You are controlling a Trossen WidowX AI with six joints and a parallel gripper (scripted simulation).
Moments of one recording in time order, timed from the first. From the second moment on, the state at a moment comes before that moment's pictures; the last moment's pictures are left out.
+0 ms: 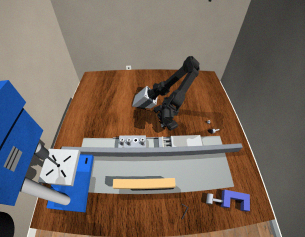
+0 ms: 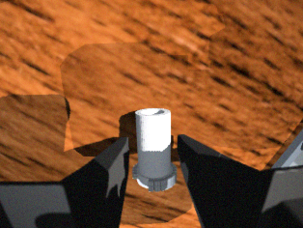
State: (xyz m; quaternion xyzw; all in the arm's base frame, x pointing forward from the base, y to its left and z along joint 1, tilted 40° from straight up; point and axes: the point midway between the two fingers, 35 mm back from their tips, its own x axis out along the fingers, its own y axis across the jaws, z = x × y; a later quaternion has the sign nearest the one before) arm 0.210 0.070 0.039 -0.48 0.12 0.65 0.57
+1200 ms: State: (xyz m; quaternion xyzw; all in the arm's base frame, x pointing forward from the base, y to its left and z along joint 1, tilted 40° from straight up) arm 0.209 0.003 0.110 -0.50 0.12 0.64 0.57
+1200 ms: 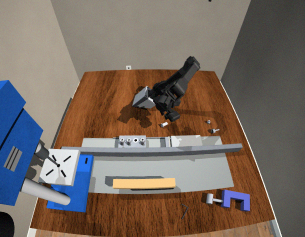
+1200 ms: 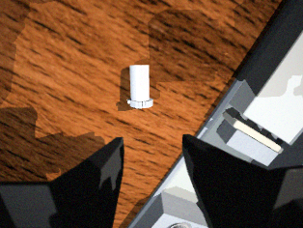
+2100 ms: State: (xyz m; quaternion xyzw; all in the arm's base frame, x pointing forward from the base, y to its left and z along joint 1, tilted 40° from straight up) arm 0.195 -0.005 0.131 -0.48 0.12 0.65 0.57
